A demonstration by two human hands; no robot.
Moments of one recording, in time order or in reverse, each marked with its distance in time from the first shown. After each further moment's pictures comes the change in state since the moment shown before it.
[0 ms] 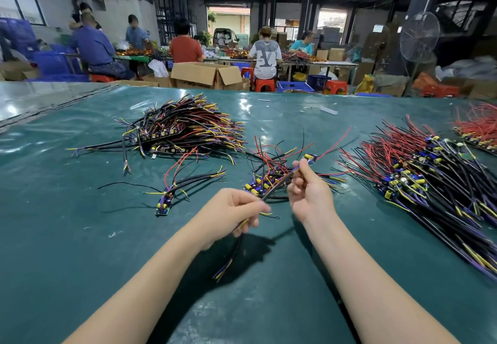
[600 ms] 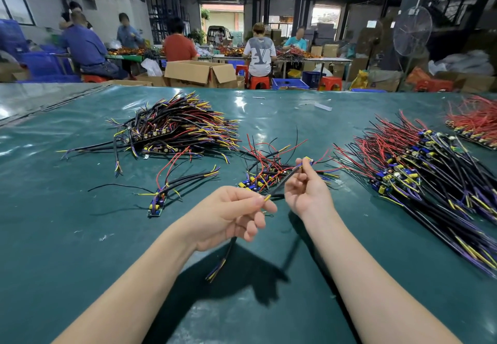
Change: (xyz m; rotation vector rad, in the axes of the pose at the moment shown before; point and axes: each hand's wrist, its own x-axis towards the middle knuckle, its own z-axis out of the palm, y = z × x) left_hand -0.008 0.013 0.000 -0.415 -0.299 -0.069; right_hand 0.013 -0.007 -0.009 0.233 0.053 0.133
